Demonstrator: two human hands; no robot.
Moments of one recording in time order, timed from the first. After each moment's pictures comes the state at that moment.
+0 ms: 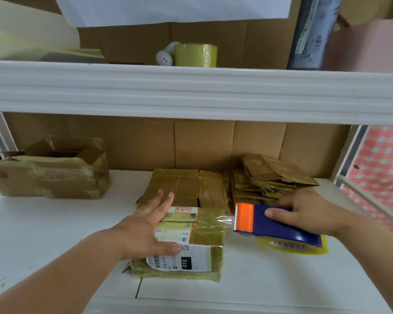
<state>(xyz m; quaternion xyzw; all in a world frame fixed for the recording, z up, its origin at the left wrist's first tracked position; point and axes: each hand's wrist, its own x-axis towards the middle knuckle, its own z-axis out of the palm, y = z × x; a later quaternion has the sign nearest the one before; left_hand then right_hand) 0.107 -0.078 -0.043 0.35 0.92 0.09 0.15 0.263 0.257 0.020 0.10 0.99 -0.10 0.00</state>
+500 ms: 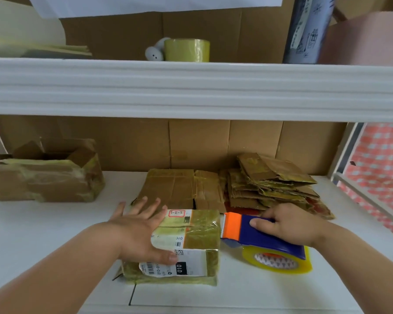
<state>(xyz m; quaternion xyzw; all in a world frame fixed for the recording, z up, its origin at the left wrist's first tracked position) 0.105 -0.065 -0.025 0.33 0.92 -0.14 0.18 0.246 0.253 -0.016 0.11 0.97 -0.19 0.07</state>
